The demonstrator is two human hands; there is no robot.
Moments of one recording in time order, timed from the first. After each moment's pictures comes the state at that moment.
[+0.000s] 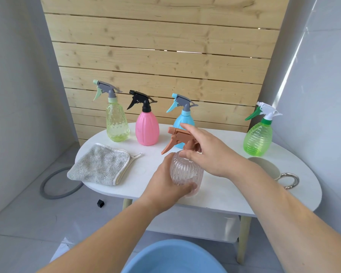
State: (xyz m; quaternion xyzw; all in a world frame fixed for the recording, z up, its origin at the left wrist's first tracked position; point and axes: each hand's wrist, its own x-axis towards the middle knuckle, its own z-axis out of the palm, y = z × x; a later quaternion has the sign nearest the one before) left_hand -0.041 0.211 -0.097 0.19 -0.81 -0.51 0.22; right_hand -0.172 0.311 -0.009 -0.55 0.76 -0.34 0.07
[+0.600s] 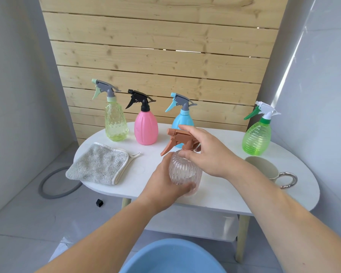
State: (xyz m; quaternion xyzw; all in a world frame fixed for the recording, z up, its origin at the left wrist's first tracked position) left_hand -0.041 0.212 -0.097 0.19 -0.81 -0.50 0.22; right_hand -0.172 0.310 -0.015 -0.53 0.75 -0.39 0.08
